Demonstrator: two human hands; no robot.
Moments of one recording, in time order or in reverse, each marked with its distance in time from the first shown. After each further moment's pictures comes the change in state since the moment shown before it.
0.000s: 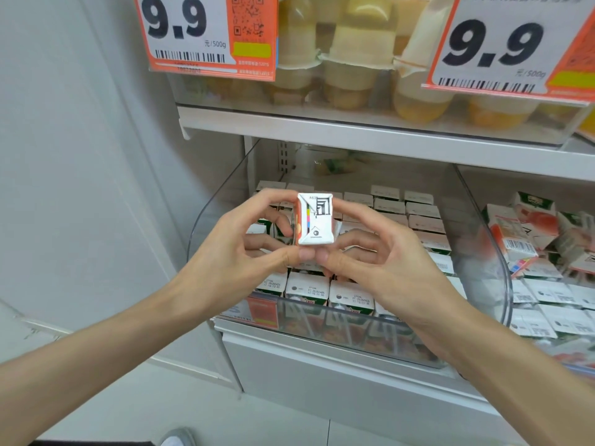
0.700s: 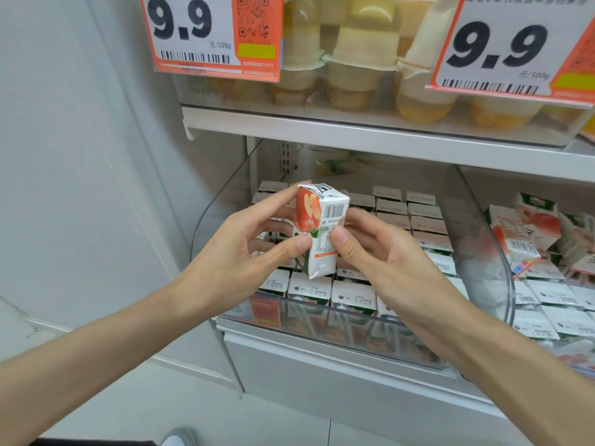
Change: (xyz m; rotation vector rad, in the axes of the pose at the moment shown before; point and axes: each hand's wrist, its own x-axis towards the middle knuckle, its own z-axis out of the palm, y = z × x) left_hand 0.001 -0.003 0.001 0.017 -0.030 0.044; right_hand 0.006 0.008 0.002 0.081 -0.048 -0.004
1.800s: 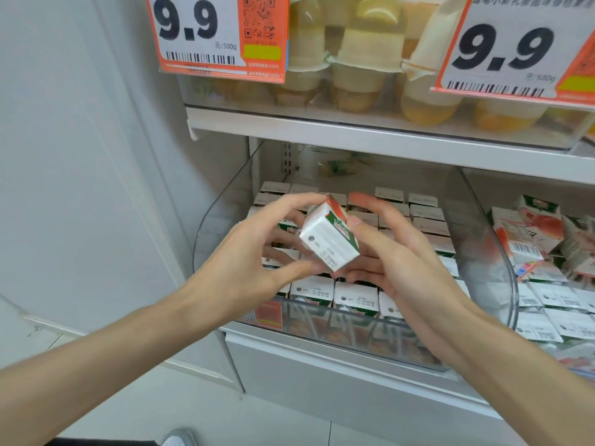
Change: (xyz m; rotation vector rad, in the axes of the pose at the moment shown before) left_hand -0.001 0.005 0.005 0.118 -0.032 0.060; right_hand -0.001 -0.008 0.002 0.161 0.194 0.176
